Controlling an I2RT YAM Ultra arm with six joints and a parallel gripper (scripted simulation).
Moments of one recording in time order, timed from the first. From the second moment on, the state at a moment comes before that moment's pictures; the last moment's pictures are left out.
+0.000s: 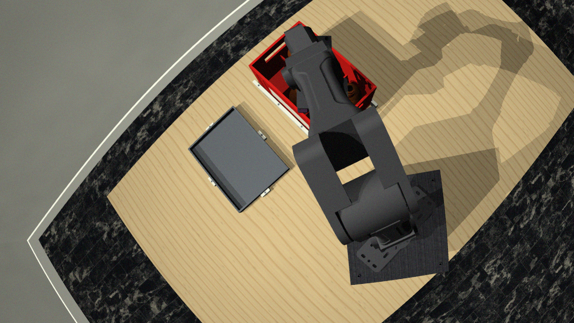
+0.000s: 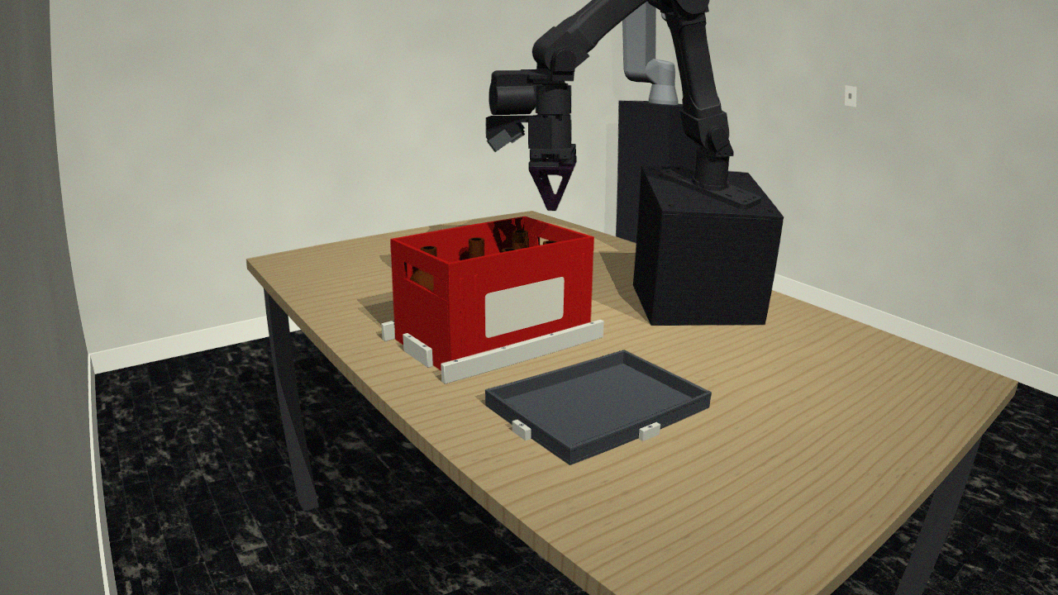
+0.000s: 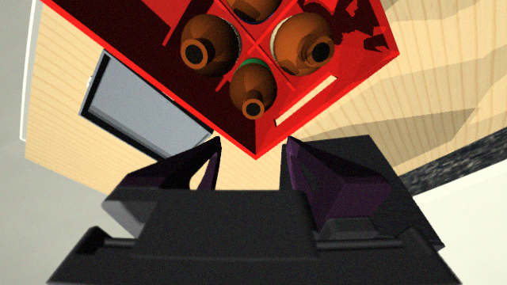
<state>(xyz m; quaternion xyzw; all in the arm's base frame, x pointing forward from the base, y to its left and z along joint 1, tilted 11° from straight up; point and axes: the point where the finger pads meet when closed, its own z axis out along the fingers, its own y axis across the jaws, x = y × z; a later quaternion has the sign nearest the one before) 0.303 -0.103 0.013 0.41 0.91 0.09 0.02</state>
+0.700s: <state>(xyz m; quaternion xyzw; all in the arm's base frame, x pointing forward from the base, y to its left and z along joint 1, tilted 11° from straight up) 0.304 -0.102 0.002 0.42 0.90 0.09 0.02</state>
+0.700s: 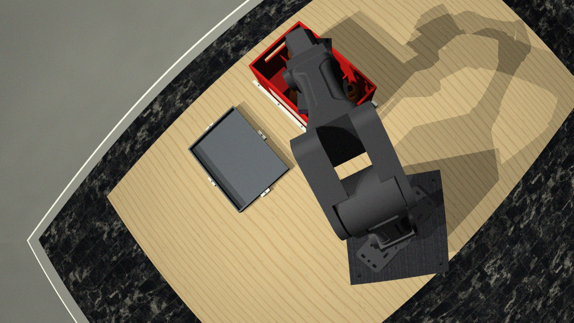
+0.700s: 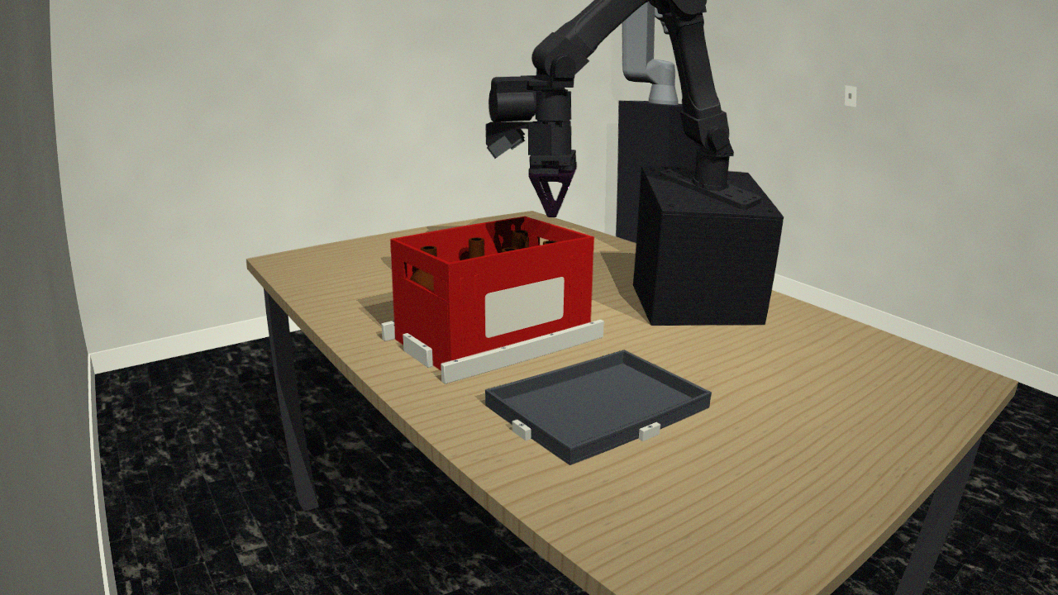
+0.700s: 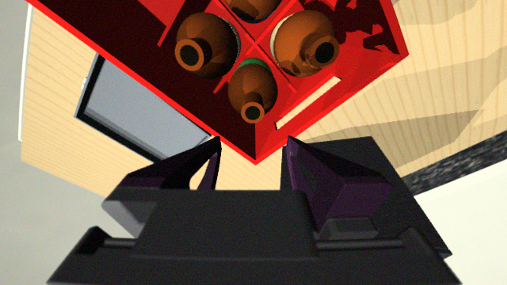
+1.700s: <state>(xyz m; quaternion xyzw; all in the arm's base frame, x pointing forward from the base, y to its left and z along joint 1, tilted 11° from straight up) 0.309 -0.099 -0.026 0.42 0.90 0.09 0.02</state>
